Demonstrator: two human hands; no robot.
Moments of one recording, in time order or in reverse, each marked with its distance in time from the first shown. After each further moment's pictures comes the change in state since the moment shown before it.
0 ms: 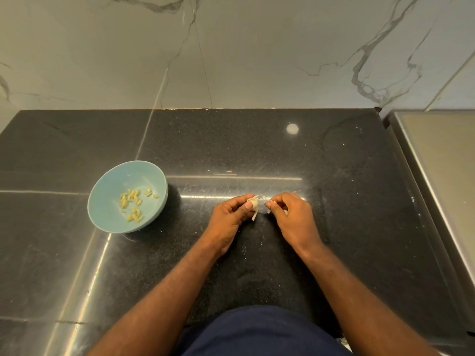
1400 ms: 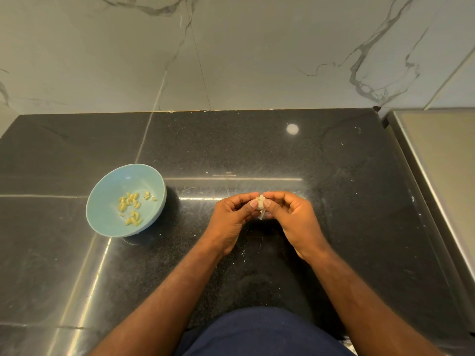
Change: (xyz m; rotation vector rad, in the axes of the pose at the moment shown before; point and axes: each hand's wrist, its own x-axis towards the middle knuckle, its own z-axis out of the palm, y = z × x) left_hand -0.013 0.021 0.014 0.017 -0.053 0.075; right_hand -0.013 -0.018 -0.014 0.626 -0.134 0.098
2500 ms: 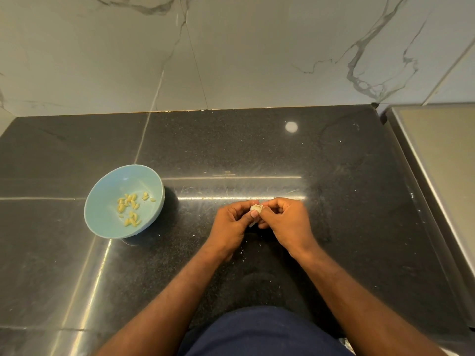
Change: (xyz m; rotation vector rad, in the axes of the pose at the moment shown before) left_hand -0.002 -0.022 -0.005 0.212 -0.013 0.082; right_hand -0.001 0.003 0.013 -0.140 0.078 0.070
